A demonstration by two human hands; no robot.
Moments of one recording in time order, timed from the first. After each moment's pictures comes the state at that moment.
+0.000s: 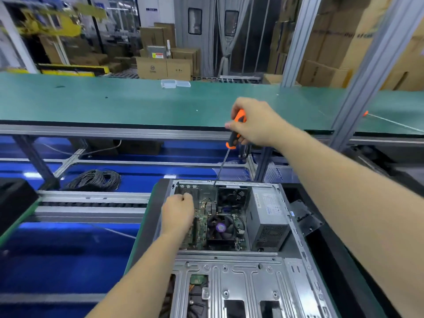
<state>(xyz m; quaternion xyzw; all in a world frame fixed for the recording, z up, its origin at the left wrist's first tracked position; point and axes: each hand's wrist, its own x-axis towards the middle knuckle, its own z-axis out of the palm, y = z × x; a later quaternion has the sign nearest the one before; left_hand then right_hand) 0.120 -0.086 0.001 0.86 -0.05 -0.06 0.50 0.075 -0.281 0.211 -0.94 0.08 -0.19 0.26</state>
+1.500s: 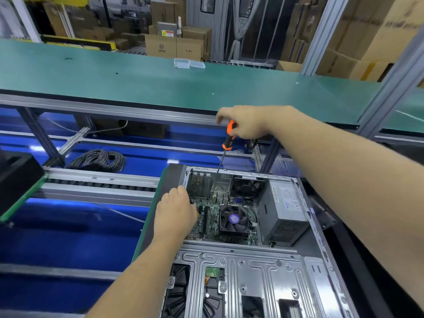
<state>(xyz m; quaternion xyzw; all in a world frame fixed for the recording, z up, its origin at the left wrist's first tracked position) 0.134 -0.042 -0.033 0.96 -0.22 0.07 0.16 0.145 -0.249 0.191 -0.99 0.04 0.10 0.06</state>
